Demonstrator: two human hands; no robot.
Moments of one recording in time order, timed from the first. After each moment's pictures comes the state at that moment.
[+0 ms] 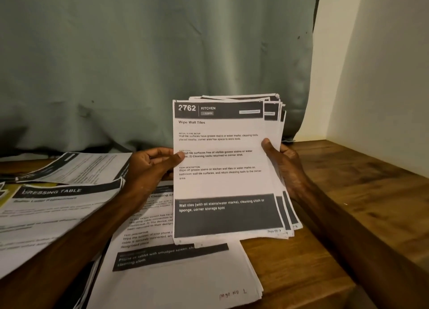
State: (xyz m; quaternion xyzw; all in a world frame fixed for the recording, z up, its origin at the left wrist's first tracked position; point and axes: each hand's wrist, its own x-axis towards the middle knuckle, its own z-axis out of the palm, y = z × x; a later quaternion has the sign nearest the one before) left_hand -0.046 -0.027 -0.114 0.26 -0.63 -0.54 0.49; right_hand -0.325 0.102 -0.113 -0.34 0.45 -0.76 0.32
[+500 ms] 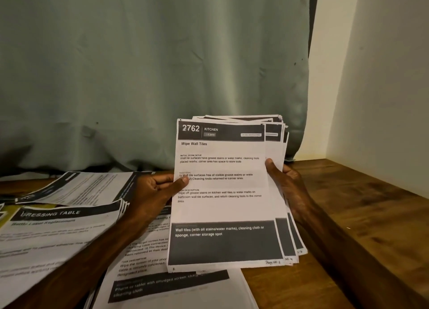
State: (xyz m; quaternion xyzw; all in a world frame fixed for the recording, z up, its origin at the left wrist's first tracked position) left_hand -0.049 -0.018 -0.112 0.24 -0.65 -0.53 0.49; right_hand -0.332 0.103 -0.108 -0.35 0.46 -0.75 0.31
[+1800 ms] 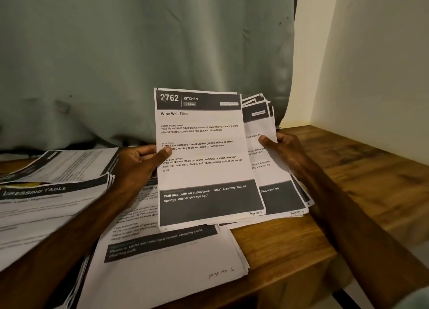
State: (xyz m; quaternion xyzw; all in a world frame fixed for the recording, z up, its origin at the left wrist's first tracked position) left_hand -0.052 -0.016 -0.116 0.27 -0.63 -0.53 0.49; right_hand -0.374 0.122 -0.109 -0.39 0.62 -0.65 0.21
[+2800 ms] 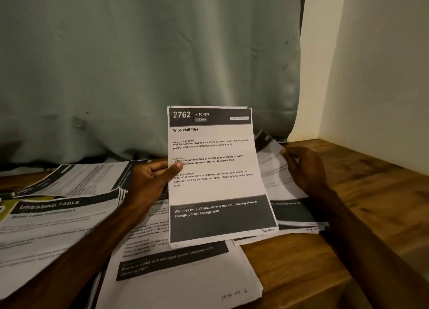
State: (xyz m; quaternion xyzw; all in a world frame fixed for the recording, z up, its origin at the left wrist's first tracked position) left_hand -0.051 -0.013 -0.113 0.25 -0.63 -0.54 0.50; right_hand -0.400 0.120 -0.129 -0.48 0.71 -0.46 -0.22
